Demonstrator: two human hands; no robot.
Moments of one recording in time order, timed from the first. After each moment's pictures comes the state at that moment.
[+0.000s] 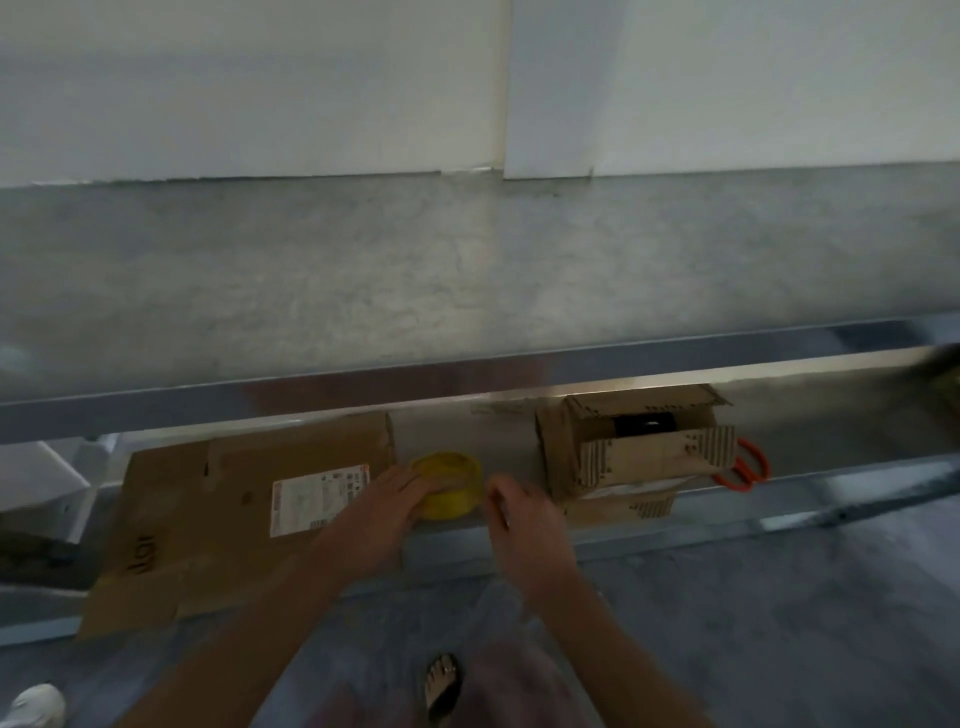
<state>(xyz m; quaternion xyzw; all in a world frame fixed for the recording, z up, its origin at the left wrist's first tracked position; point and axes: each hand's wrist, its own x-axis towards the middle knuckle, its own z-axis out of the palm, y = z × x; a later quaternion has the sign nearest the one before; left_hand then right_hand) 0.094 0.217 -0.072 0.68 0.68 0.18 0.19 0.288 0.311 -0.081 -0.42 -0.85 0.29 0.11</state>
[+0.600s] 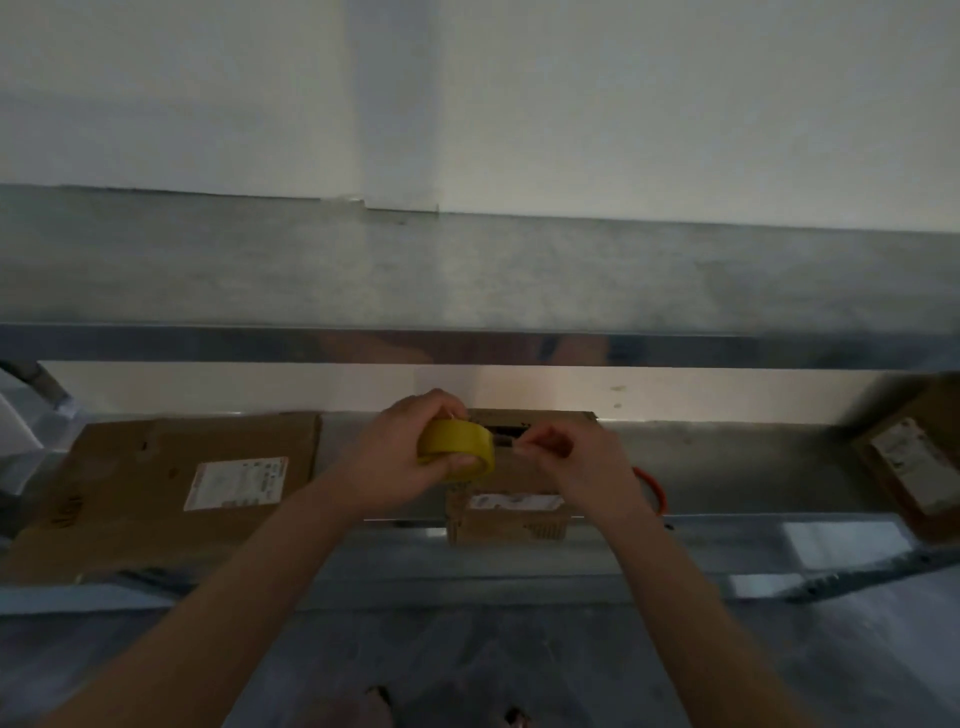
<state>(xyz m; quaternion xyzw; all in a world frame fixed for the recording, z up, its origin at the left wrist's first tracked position) 0.242 0.306 0.067 0.60 0.72 0.32 0.17 0.429 0.444 0.052 -0.37 -0.82 0.41 0.17</state>
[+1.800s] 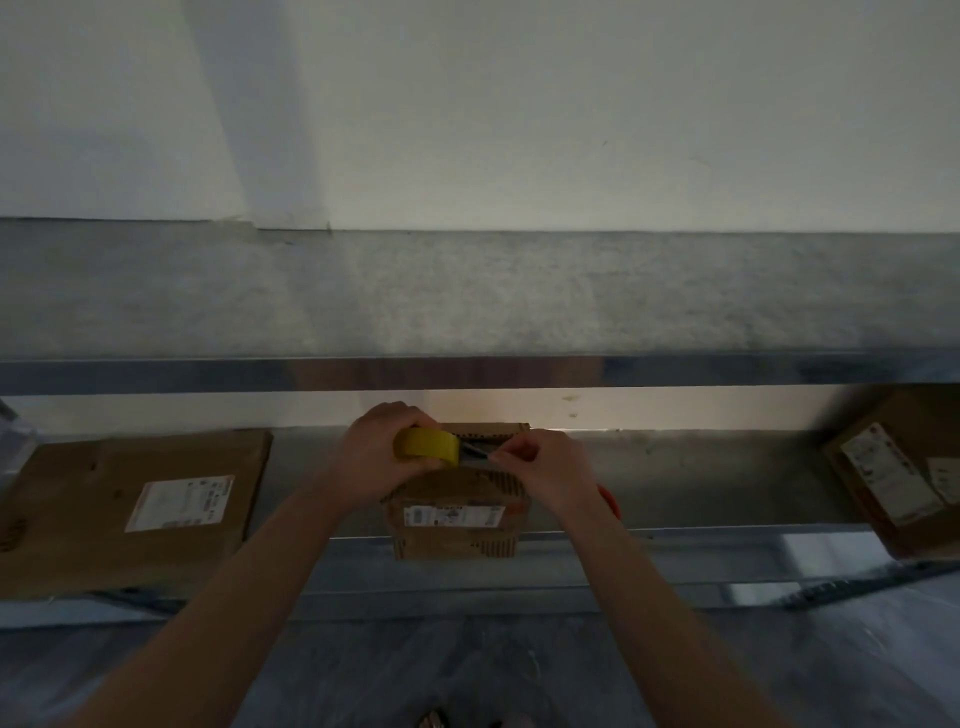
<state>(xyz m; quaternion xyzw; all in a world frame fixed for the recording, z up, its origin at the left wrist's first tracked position) 0.267 0.380 0.028 0.56 0.75 0.31 0.15 0.457 0.519 0.014 -0.42 -0.81 0.40 0.10</state>
